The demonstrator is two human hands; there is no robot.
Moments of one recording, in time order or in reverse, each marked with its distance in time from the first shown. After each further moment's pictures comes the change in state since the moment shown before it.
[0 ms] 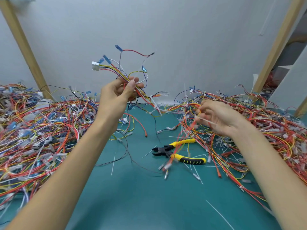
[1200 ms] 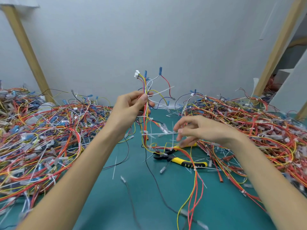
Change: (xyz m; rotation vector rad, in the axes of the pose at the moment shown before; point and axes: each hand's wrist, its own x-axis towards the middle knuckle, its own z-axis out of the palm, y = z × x) left_hand -0.007 -0.006 0.009 0.017 -0.213 -0.126; right_hand -0.011 0.016 0.013 -0.797 -0.480 -0.017
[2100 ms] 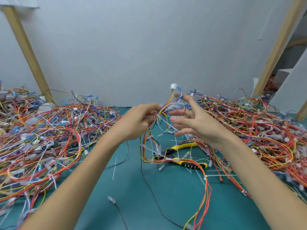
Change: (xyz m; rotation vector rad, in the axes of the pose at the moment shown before) left_hand -0.001 -0.002 0.006 0.784 -0.326 0.154; right_hand 0.002 -0.019 0.021 0.376 0.266 -0.214
